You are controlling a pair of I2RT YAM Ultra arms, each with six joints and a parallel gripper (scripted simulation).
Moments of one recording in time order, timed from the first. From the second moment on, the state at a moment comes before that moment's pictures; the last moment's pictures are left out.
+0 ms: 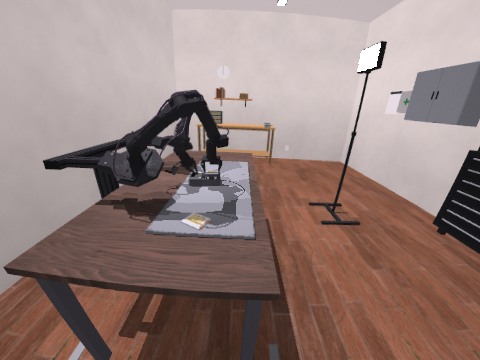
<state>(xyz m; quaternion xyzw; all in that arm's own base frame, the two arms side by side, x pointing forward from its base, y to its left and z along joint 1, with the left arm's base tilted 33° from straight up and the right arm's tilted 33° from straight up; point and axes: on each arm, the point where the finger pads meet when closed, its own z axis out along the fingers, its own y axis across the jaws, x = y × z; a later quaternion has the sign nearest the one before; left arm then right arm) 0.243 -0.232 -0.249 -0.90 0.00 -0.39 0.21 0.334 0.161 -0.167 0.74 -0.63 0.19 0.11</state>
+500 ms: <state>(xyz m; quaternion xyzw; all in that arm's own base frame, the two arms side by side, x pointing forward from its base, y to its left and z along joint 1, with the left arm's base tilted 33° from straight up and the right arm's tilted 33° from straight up) 0.243 -0.232 -0.249 -0.90 0.00 -0.39 0.21 0.335 0.160 -0.168 0.74 -0.63 0.19 0.11</state>
